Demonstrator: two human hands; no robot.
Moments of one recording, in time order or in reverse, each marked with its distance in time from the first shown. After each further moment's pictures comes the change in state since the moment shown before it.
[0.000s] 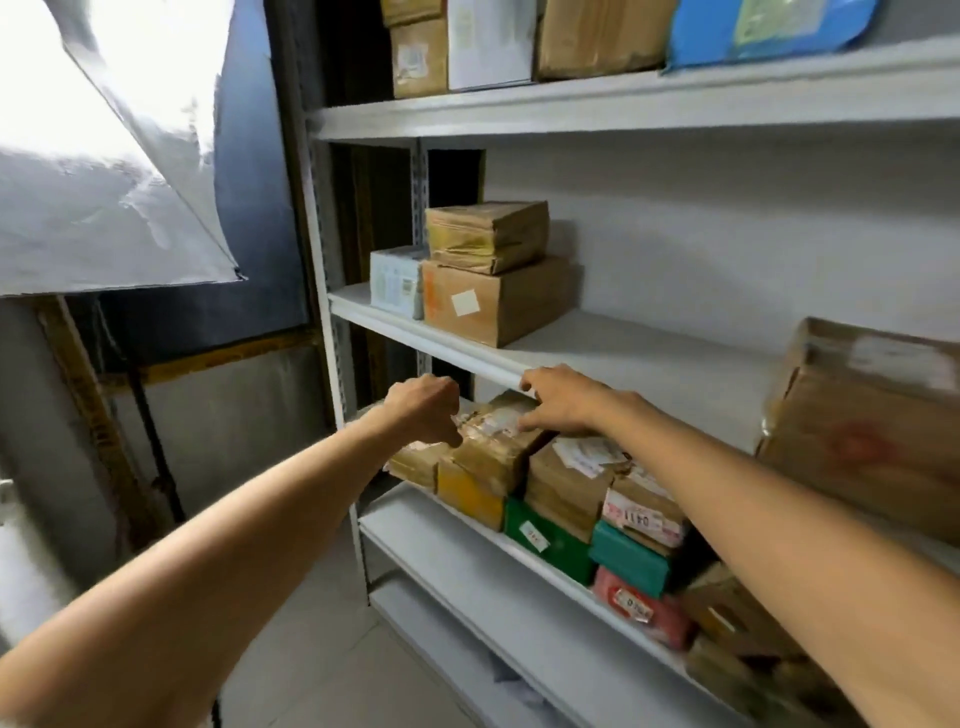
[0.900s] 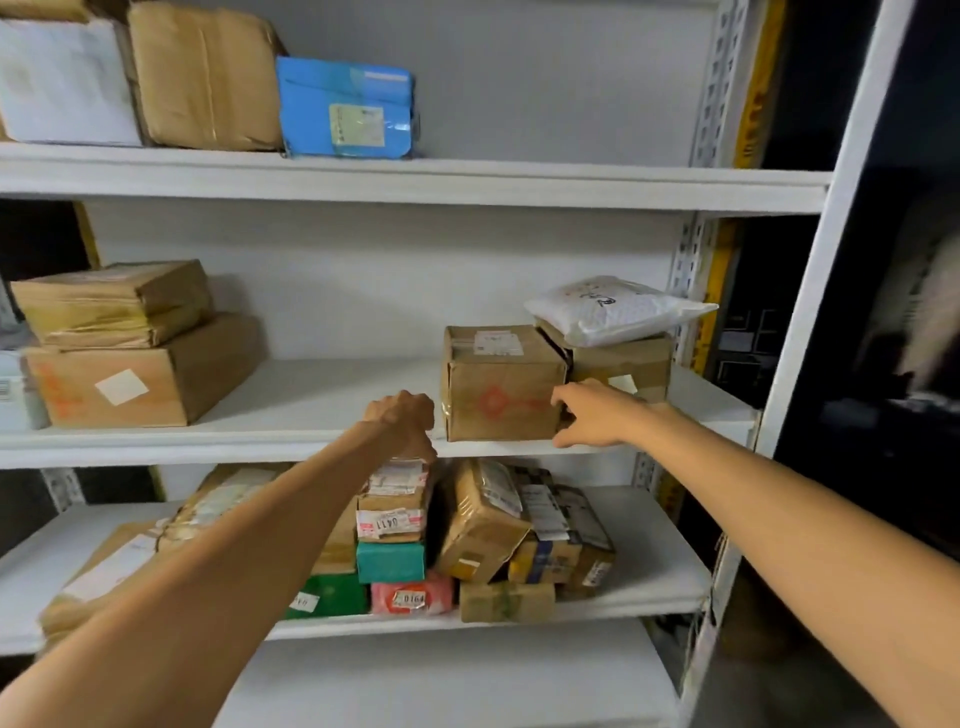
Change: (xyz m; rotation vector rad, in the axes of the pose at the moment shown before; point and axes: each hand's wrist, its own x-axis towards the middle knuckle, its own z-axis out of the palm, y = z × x) left_hand -0.017 0.223 -0.036 -0.072 0.022 0.655; right_hand -0.287 0.117 -0.059 -0.052 0.109 0.812
